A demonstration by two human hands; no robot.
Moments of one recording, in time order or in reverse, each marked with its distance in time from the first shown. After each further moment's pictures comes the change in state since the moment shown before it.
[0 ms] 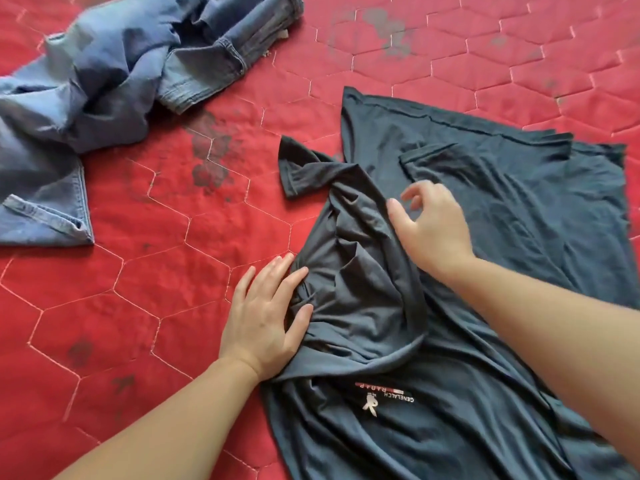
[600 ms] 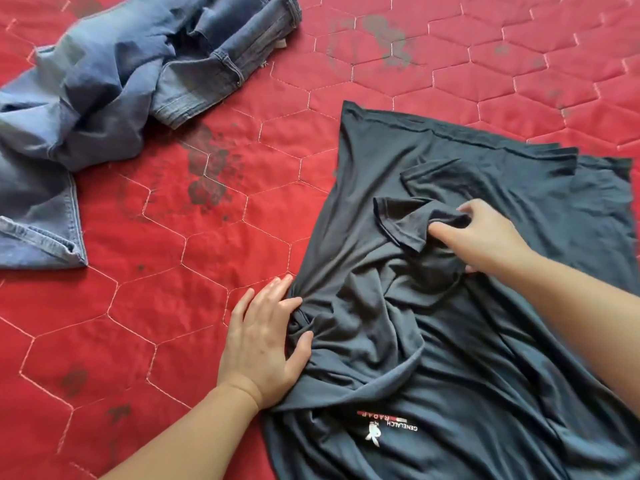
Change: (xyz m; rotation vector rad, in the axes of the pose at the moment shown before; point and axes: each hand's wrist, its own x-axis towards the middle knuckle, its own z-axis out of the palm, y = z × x) left_hand 0.001 0.001 0.000 -0.008 0.024 -0.012; right_hand 0.032 0.038 -0.039 0.010 -0.311 0.418
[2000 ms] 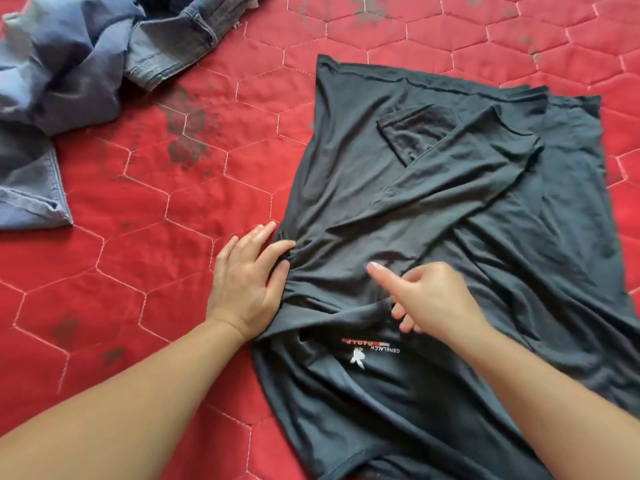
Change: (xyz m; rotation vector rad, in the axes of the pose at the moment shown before) left_hand 0.001 0.000 -0.002 -0.062 0.048 -0.003; right_hand -0.143 0.034 0.057 0.145 -0.221 0.084
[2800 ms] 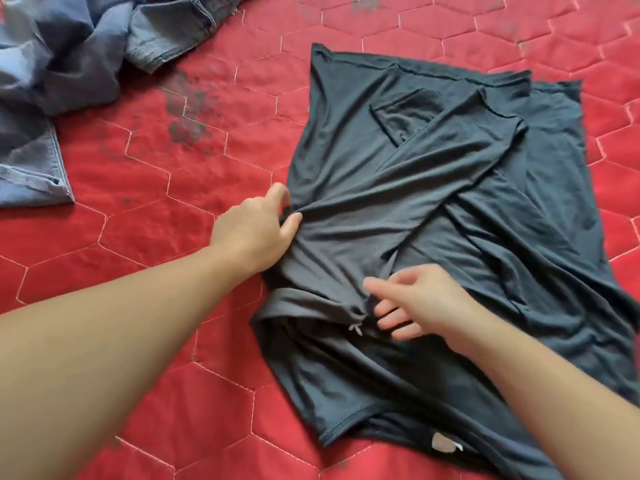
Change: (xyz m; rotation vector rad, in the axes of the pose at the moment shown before) left_hand 0.041 0.026 -0.031 0.160 -0.161 -0.143; right_hand -0.036 0.014 0.013 0.275 -0.201 0.071
